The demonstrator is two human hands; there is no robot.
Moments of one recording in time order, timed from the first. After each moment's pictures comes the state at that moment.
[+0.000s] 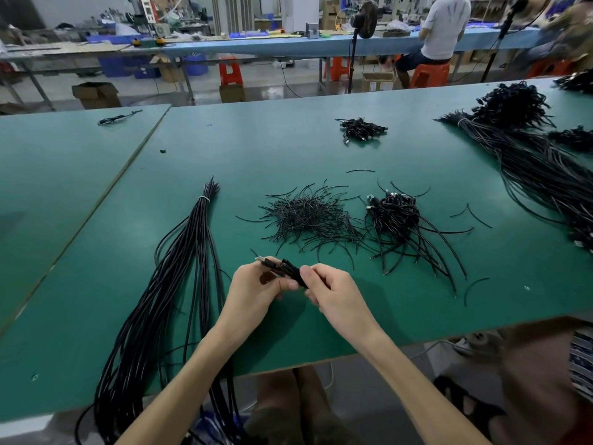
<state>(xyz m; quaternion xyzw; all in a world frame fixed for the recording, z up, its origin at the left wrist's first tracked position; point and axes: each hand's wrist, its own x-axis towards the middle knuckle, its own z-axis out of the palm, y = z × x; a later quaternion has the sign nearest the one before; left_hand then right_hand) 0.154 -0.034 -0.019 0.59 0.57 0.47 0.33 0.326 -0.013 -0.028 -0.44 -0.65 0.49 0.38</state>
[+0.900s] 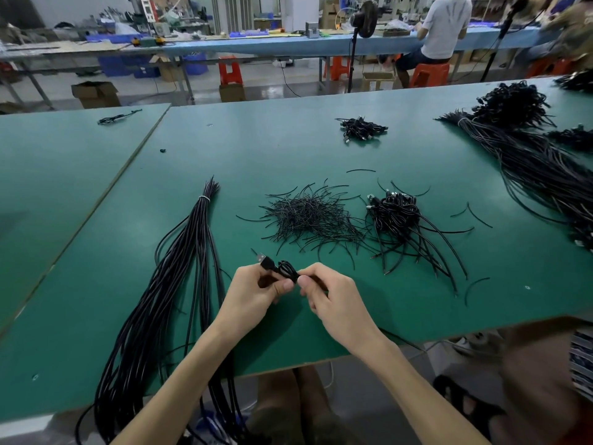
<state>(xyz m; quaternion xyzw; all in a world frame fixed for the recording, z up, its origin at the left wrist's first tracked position) 0.147 -0.032 -0.028 0.59 0.56 0.45 0.36 0.328 -0.019 -0.029 -0.41 -0.72 0.41 0.38</state>
